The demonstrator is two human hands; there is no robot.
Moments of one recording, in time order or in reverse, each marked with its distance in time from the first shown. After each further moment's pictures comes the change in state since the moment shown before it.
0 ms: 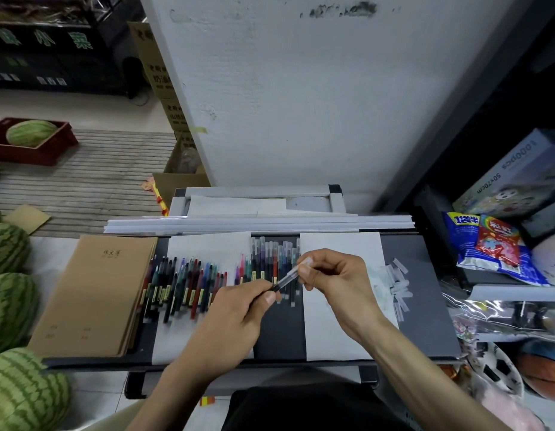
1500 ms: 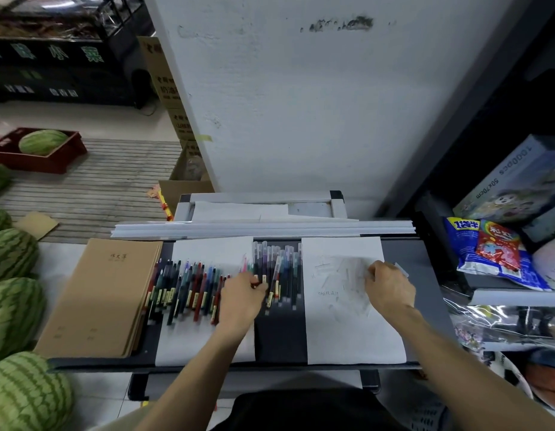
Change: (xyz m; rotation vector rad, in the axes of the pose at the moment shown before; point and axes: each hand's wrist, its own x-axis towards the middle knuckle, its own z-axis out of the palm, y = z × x) left_hand 0.074 -0.110 0.063 0.188 0.242 -0.503; right_hand 0.063 0.090 -0.136 -1.449 0.345 0.209
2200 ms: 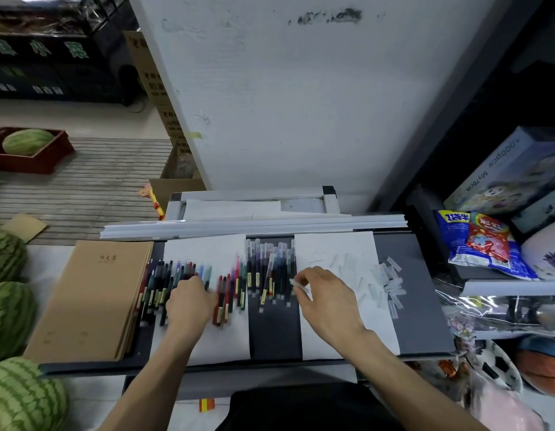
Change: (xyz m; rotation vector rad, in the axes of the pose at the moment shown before) left_hand 0.014 -0.055 -0.049 0.440 0.076 -0.132; right_hand -0.091 -0.089 -0.014 0.260 0.044 -0.474
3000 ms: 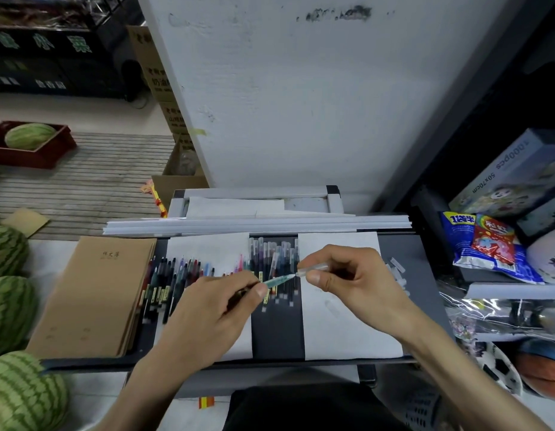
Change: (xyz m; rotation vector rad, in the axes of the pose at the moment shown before) left_hand -0.118 0.047 -0.136 -0.494 -0.071 0.823; right_hand 0.000 -0.042 -0.121 0.861 -0.232 -0.023
